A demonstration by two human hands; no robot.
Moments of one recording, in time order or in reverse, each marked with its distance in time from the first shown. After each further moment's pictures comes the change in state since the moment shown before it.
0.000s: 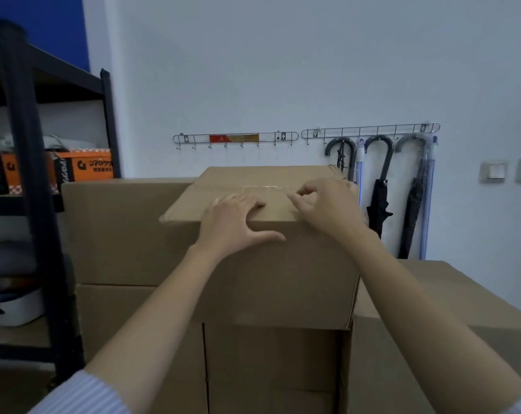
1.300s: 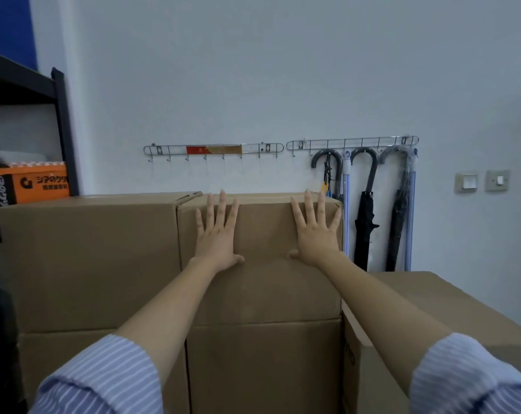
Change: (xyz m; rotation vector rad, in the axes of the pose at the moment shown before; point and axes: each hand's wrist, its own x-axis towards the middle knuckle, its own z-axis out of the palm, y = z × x) left_hand 0.067 -0.078 0.102 0.165 -0.253 -0.091; right_hand 0.042 0.042 0.111 -0.493 -0.306 0.078
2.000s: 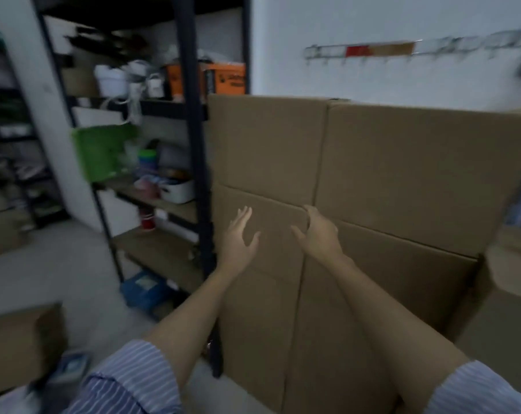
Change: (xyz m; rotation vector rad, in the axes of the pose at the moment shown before) left_hand -0.311 -0.075 0.034 -0.598 0.286 -0.549; right_hand -0.173 -0.194 0.062 0.813 -0.296 -0.311
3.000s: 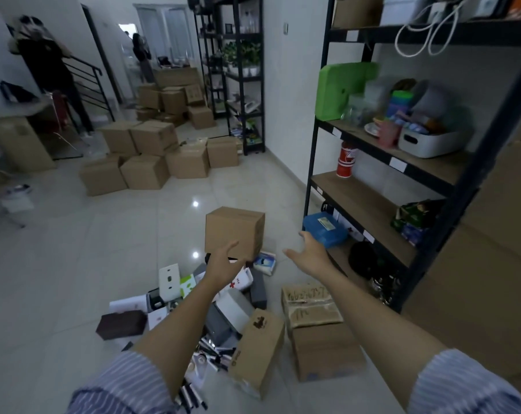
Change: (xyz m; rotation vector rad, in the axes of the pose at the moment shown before) left_hand -0.333 -0.231 -0.497 0.317 0.154 -0.920; right_hand -0.251 -0.435 0.322 0.433 -0.849 -0.160
